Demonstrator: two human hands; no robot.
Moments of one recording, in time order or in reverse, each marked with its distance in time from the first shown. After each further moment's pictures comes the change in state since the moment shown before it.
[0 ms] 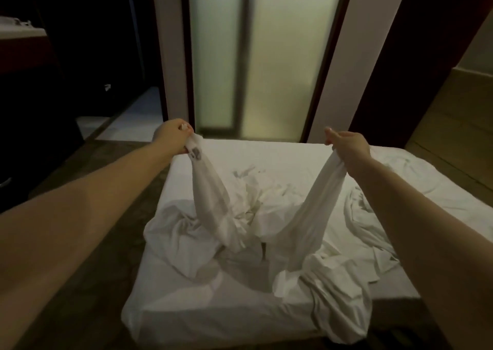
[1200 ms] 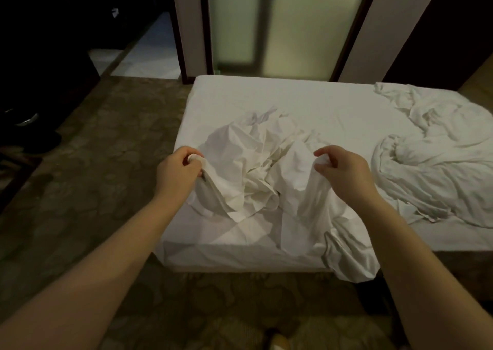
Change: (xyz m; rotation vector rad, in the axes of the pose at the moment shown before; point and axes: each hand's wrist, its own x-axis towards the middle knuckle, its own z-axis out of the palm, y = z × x) left_hand -0.131 -0.098 0.041 -0.043 0.002 -0.145; right_hand -0.097 0.087 0.056 -0.249 -0.294 -0.214
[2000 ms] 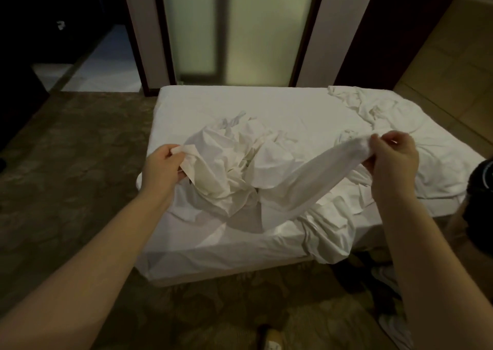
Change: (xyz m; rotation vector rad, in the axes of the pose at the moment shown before) left_hand -0.003 0.008 -0.005 -0.497 -0.082 -0.166; right_hand -0.060 -0.003 -0.064 0.710 0.622 0.318
